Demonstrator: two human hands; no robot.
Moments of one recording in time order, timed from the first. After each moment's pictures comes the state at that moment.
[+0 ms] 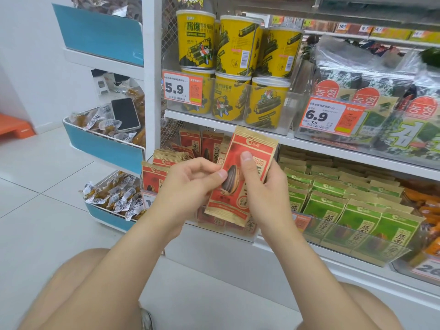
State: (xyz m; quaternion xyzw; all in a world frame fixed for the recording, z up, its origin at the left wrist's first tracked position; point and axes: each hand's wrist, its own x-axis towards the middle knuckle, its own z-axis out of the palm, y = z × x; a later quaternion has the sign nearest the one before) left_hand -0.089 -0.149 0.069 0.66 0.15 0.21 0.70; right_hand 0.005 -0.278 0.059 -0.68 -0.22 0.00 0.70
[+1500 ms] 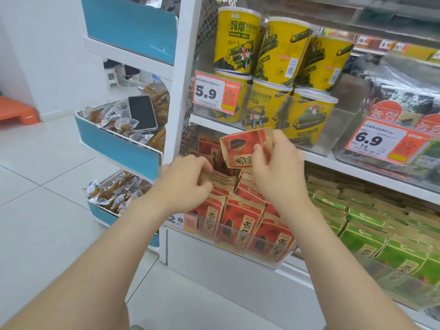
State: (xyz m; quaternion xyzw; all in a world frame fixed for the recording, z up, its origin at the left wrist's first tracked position) left_hand -0.057 -0.035 0.055 0.94 0.18 0.15 0.23; right_hand 0.061 -0.204 0.089 -0.81 -0.37 -0.17 0.42
